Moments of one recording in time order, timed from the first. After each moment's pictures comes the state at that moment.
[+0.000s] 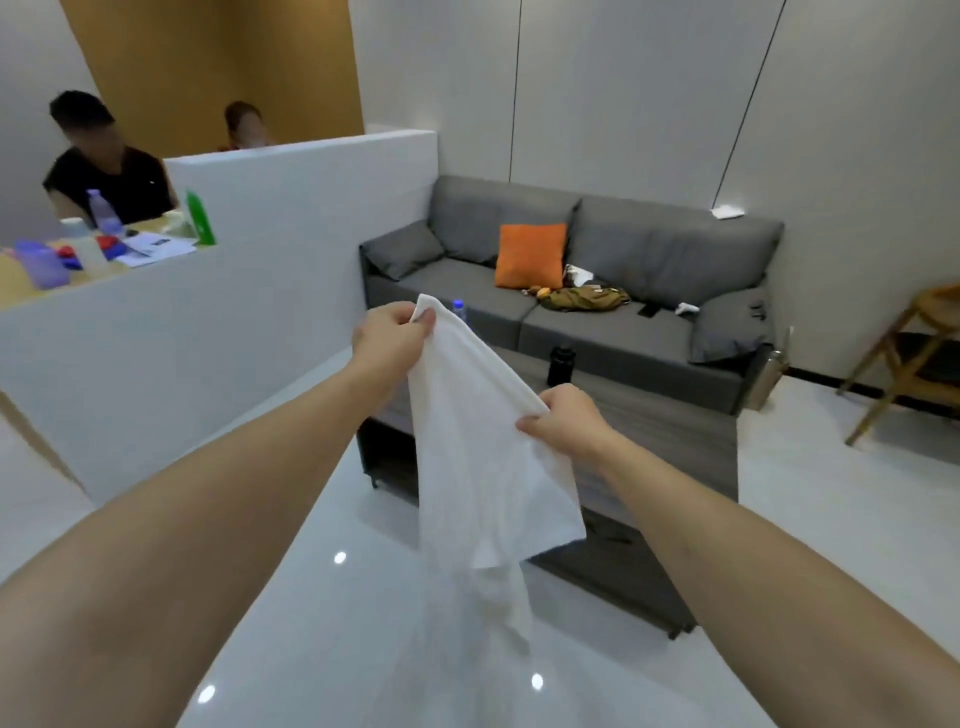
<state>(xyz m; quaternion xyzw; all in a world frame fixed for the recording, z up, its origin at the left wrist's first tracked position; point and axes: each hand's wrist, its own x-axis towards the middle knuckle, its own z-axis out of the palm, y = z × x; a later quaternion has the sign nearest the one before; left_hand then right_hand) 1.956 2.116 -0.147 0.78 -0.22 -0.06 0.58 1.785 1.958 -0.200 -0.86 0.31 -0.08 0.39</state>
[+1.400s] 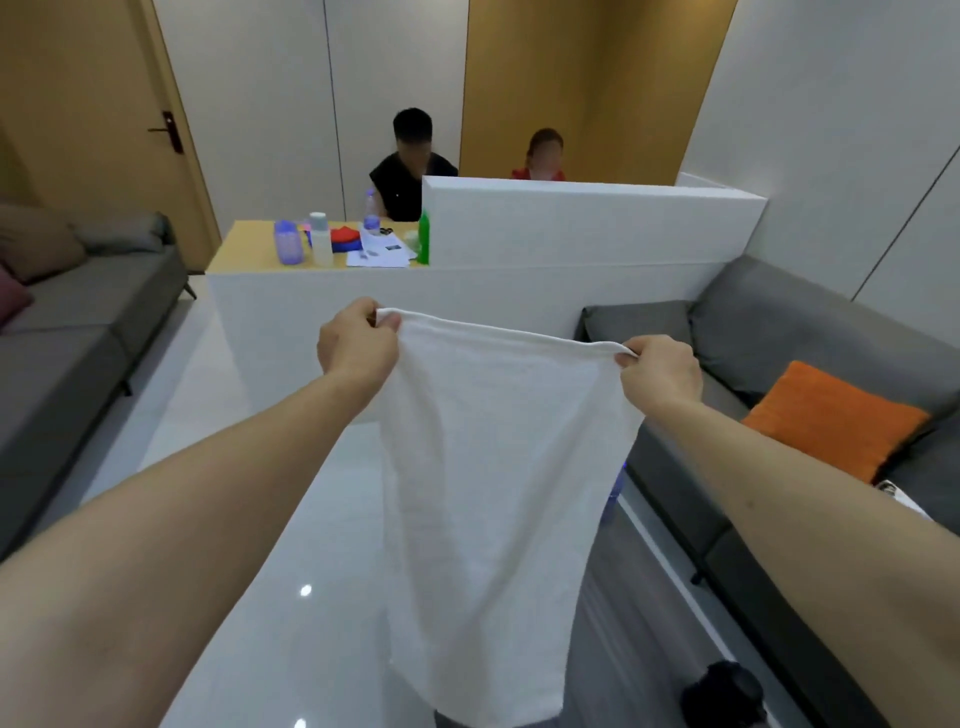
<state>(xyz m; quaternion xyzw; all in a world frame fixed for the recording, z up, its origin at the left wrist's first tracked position) 2.381 1.872 -0.112 0.84 0.17 0.27 0.43 2.393 1.543 -0.101 -0.96 0.09 -0.18 0.21</state>
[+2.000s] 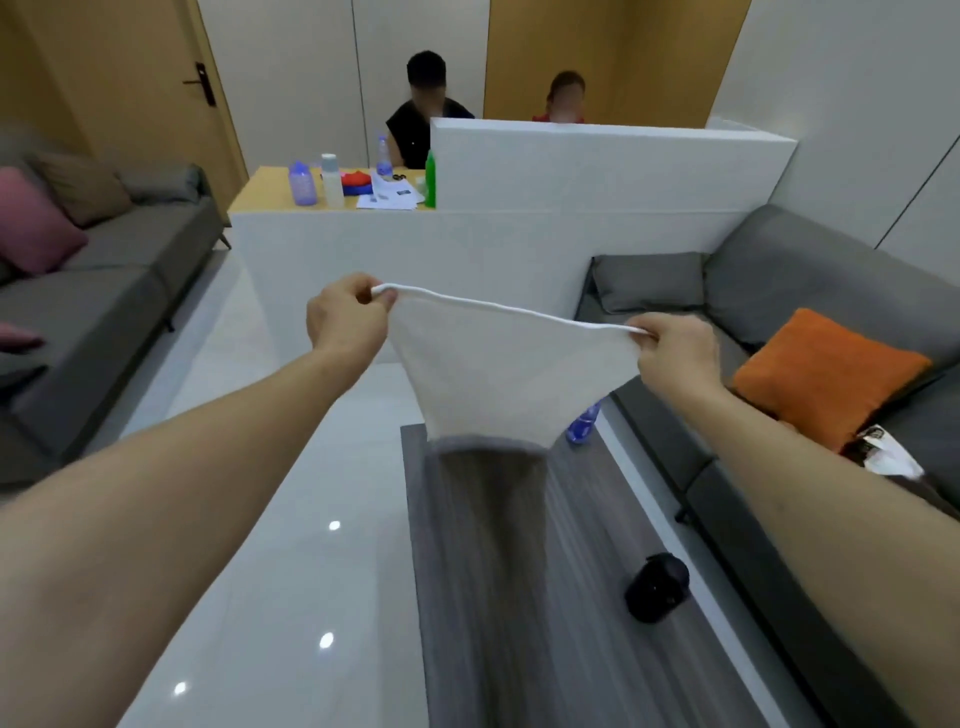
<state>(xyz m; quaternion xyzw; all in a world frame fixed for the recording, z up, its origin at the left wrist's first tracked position) 2.251 1.764 -0.147 0.84 0.18 0.29 0.43 2.285 1.411 -0.146 -0.95 -0.05 -0.21 0.22</state>
